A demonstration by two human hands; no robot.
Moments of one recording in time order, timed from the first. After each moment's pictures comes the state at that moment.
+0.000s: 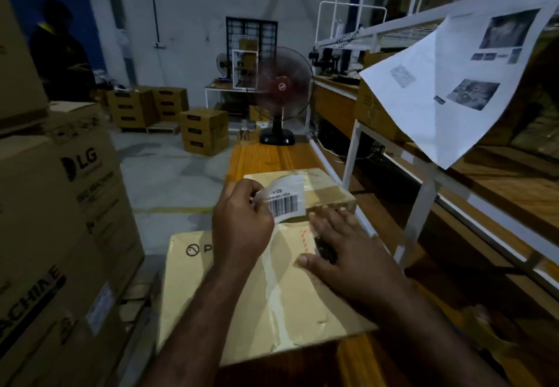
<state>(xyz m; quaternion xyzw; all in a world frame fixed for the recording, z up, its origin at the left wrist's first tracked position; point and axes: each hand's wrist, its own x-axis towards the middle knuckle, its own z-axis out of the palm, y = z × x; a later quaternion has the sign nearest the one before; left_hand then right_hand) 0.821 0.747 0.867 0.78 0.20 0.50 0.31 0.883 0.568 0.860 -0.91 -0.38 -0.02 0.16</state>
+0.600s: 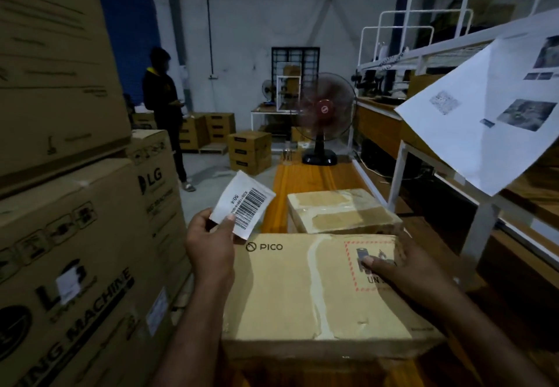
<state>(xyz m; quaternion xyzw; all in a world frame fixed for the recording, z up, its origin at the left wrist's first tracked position) 0.761 0.816 0.861 0.46 0.32 0.55 0.62 0.914 0.556 0.850 -0.84 -0.24 0.10 0.48</state>
